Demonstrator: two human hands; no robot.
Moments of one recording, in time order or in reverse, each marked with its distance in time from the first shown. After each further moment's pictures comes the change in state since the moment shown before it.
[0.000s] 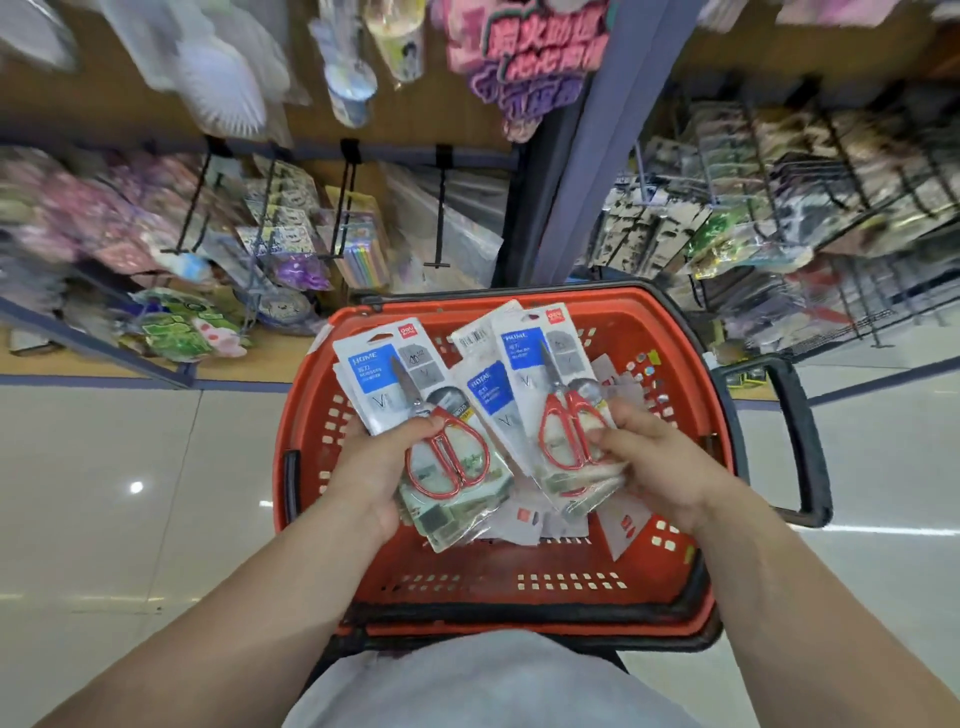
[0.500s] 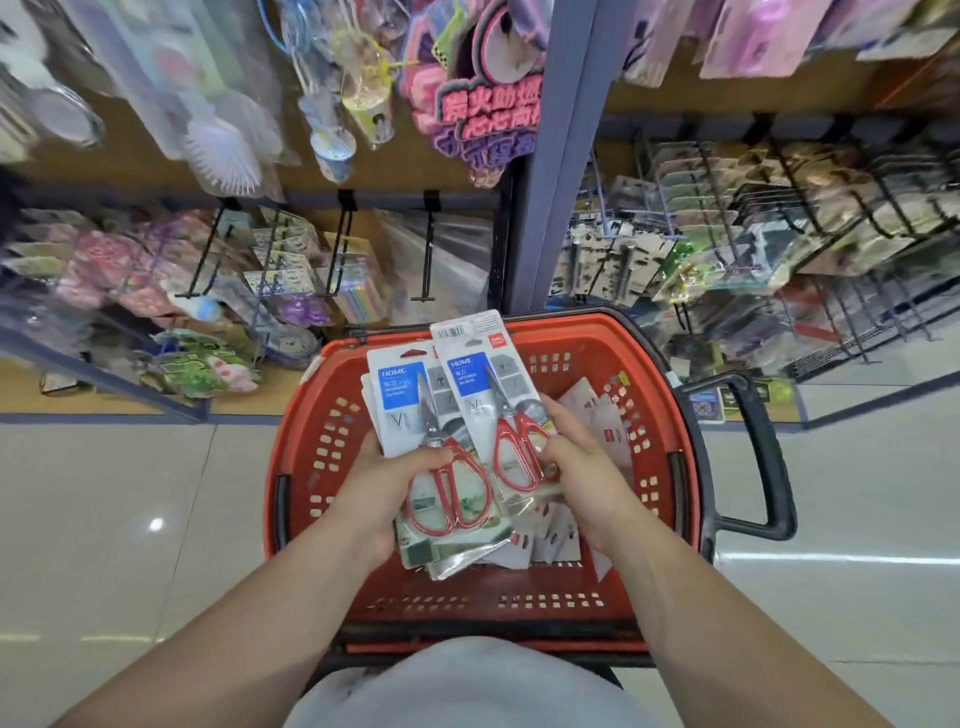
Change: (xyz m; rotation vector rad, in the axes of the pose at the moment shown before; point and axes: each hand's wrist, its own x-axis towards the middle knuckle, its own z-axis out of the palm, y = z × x) left_hand -0.023 -0.006 0.023 0.145 -0.091 0.073; right_hand 0.005 0.005 0.035 0.063 0.035 -0.137
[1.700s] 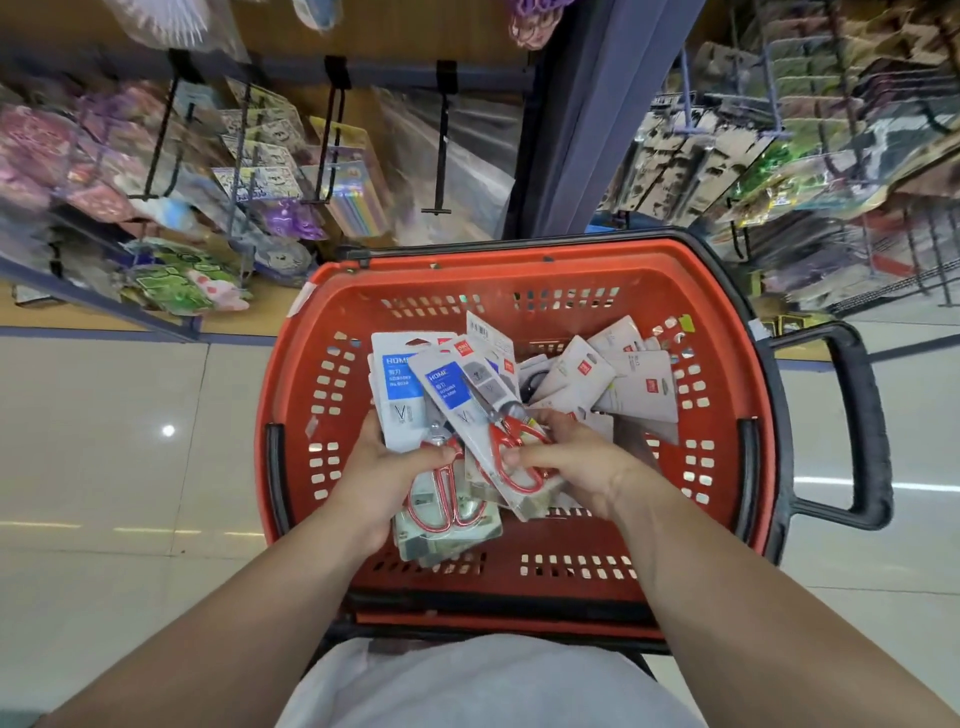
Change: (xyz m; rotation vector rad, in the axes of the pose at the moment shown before) left_hand 0.056 -0.061 -0.047 0.175 -0.006 -0.050; right_hand 0.063 0.067 0.009 0.016 -0.190 0.400
